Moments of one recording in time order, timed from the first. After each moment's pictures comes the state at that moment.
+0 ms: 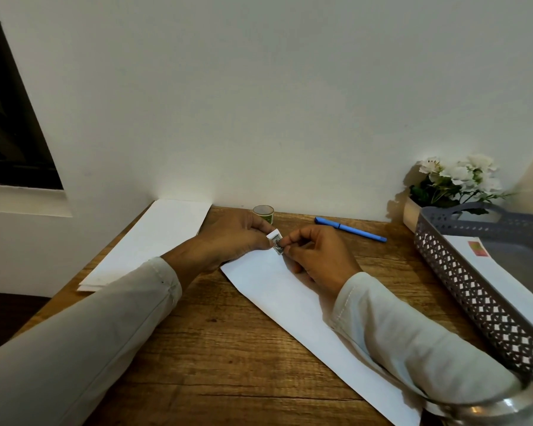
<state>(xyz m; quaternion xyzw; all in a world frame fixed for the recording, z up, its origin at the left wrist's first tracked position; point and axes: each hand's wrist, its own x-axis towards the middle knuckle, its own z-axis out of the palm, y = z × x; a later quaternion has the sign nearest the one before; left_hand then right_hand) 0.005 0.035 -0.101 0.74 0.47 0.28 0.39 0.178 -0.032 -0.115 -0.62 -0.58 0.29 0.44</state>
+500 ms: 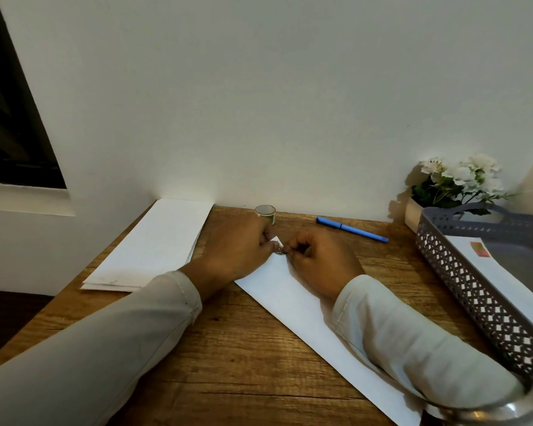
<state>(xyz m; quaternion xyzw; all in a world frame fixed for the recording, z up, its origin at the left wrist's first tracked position) 0.015 0.032 -0.120 0.84 0.47 0.27 0.04 0.180 -0.034 -0.117 -0.65 -0.68 0.10 0.32</state>
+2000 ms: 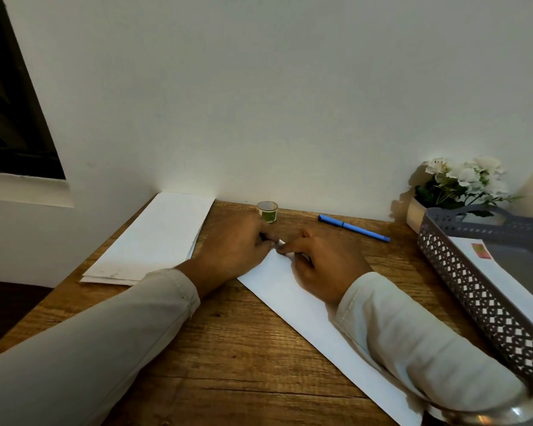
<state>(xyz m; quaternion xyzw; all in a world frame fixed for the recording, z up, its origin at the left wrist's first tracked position) 0.006 0.029 -0.122 0.85 0.43 0.29 0.07 0.182 -0.037 -0.113 -0.61 -0.78 -0.01 0.16</state>
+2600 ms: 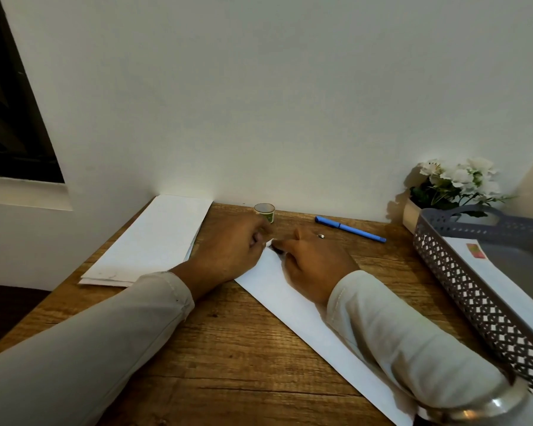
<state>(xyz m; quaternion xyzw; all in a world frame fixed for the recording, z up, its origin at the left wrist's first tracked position) 0.003 0.029 -0.128 0.84 0.42 0.33 0.07 0.172 -0.037 -0.112 -0.63 -0.77 -0.03 0.11</state>
